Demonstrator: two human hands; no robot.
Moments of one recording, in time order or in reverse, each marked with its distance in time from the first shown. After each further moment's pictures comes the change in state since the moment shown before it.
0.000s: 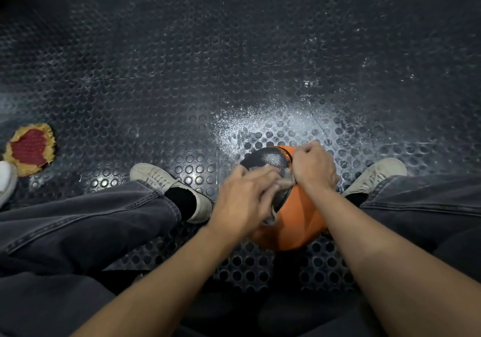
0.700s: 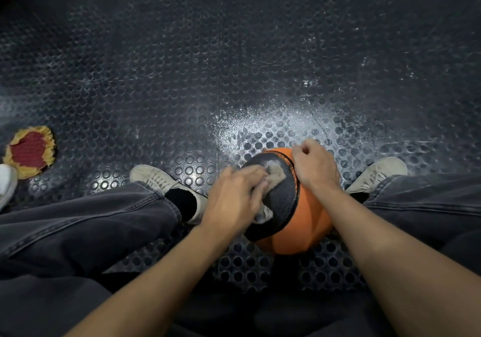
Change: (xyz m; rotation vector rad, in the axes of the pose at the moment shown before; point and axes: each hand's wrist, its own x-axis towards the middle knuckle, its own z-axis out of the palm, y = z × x) left_hand 0.001 -0.006 -0.012 0.029 -0.001 -0.110; right_hand 0.004 0.009 -0.006 -0.036 -0.074 -0.177
